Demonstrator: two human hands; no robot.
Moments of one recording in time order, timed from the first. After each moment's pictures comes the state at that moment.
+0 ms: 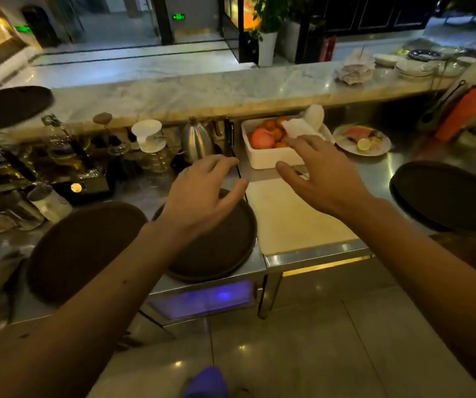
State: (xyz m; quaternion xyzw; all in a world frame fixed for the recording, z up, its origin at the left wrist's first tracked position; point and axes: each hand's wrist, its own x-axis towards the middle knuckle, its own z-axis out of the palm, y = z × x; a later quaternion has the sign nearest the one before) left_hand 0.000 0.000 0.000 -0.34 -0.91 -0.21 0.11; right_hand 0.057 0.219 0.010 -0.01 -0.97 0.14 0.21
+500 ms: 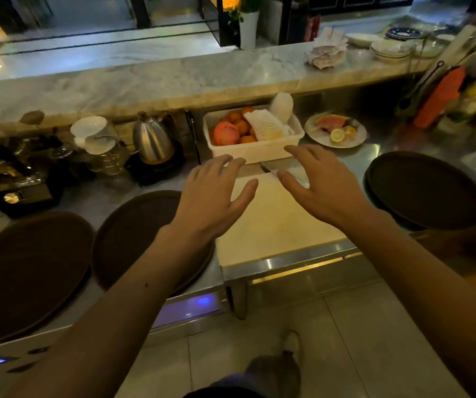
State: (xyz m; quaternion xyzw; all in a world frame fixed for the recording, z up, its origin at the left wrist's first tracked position) left_hand -0.028 0.149 -0.054 -0.35 -0.91 -0.18 0.10; right_hand 0.048 0.350 -0.041 -0.08 -0.97 0.16 0.16
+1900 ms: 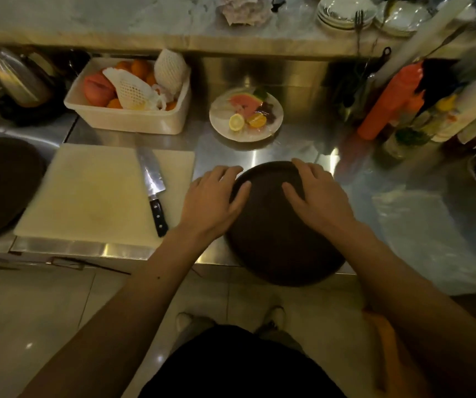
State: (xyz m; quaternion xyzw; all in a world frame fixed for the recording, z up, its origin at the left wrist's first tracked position) left_hand 0.027 0.713 -0.138 -0.16 -0.96 -0.23 0.03; right_hand 0.041 0.930 -0.141 -0.01 -0.99 0.17 0.01
